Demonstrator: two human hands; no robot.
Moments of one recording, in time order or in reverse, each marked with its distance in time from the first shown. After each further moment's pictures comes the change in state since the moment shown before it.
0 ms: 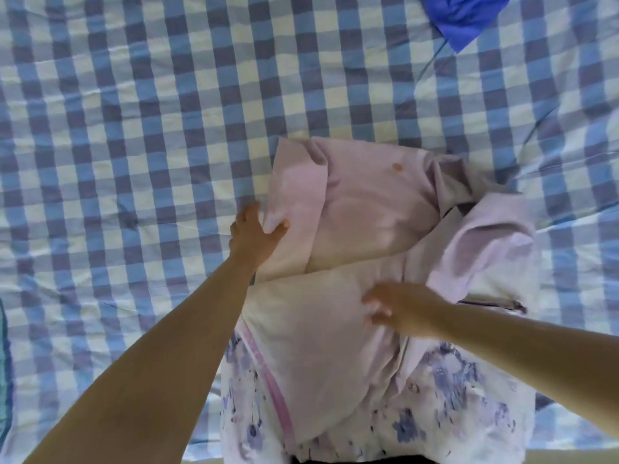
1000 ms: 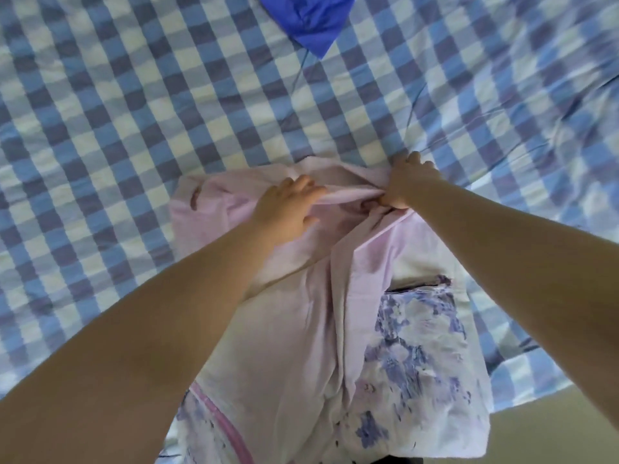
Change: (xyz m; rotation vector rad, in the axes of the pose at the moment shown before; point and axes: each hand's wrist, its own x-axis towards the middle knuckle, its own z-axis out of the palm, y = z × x) left_hand -0.001 0.210 0.067 0.693 -0.056 1.066; right_hand -0.002 0.171 -0.120 0.105 0.316 0.870
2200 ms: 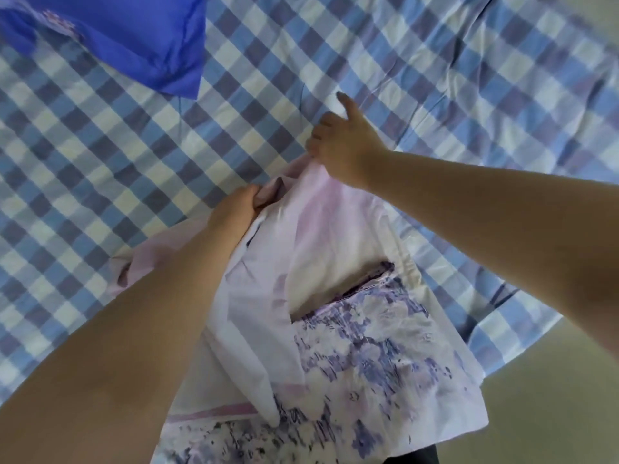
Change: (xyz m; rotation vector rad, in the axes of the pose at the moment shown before) left_hand 0.098 0.061 -0.028 -0.226 -0.183 -0.285; right_hand -0.001 0.093 -0.039 -0.420 0.493 -0.512
